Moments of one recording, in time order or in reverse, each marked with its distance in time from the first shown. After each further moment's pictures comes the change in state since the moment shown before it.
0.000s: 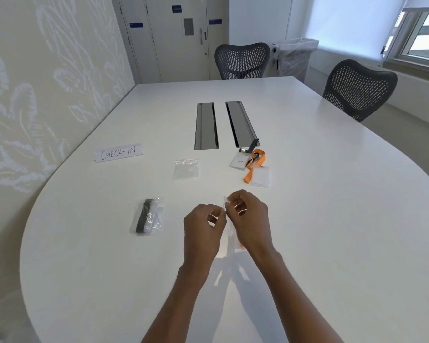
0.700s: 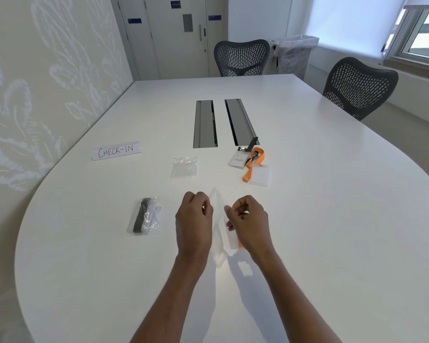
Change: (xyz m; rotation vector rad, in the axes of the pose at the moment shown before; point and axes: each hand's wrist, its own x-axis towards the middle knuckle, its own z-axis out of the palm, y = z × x) left_hand 0.021 -0.006 0.000 0.202 0.144 0.074; right_hand -0.004 0.007 -0.002 0.156 -0.020 0.265
